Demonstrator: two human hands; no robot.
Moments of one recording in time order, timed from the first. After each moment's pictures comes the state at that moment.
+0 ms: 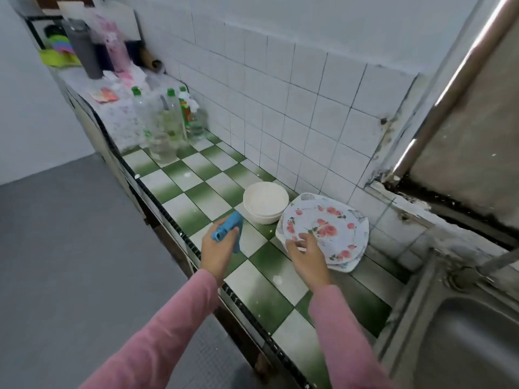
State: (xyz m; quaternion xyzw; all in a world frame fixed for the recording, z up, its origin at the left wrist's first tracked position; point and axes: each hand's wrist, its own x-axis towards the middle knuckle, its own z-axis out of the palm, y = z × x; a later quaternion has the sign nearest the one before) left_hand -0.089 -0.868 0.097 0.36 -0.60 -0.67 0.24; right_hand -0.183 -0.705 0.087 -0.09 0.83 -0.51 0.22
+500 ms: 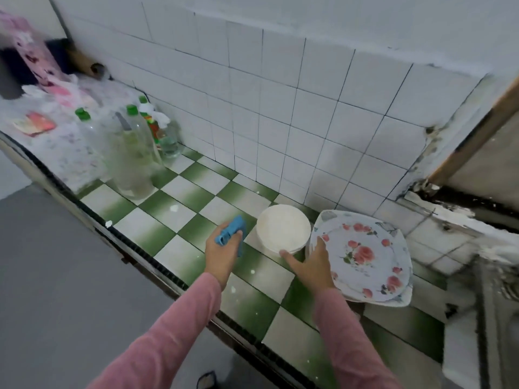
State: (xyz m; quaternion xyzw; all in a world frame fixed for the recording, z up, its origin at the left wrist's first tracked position) left_hand -0.197 -1.042 0.082 0.31 -0.64 -0.69 0.14; right_hand -0.254 -0.860 0.045 0.04 0.89 -0.43 0.12
